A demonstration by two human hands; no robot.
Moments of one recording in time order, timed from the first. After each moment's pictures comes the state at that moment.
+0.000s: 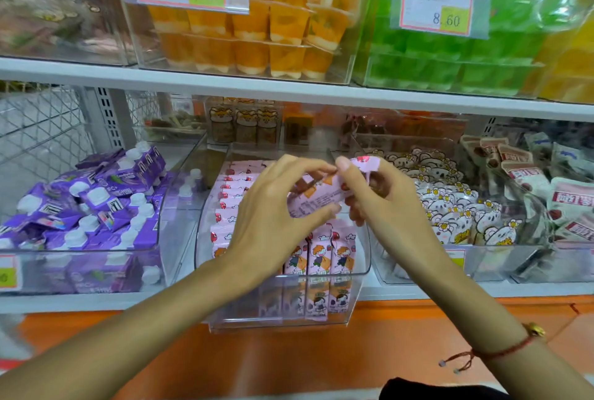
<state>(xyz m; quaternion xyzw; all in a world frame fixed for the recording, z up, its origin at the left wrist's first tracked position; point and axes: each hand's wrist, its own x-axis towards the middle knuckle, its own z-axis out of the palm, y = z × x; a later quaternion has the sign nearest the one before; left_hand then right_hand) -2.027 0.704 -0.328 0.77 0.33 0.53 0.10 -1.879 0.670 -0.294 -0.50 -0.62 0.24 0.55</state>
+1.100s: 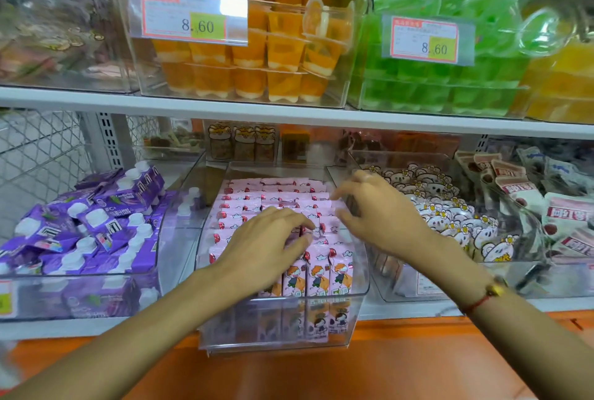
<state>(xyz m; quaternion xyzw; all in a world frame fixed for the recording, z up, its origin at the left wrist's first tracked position) -2.041 0.730 -0.342 0.86 0.43 0.27 0.05 -1.851 0.719 -0.293 -0.60 -0.77 -0.10 0.18</state>
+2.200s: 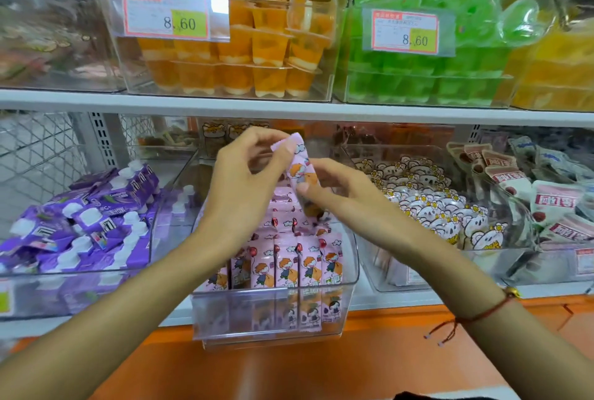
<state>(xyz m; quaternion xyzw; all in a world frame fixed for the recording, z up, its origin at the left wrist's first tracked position) -2.034 0.706 -0.277 0.66 0.31 0.62 0.30 -1.876 0.687 -0.276 -0.45 -0.73 0.32 0.41</state>
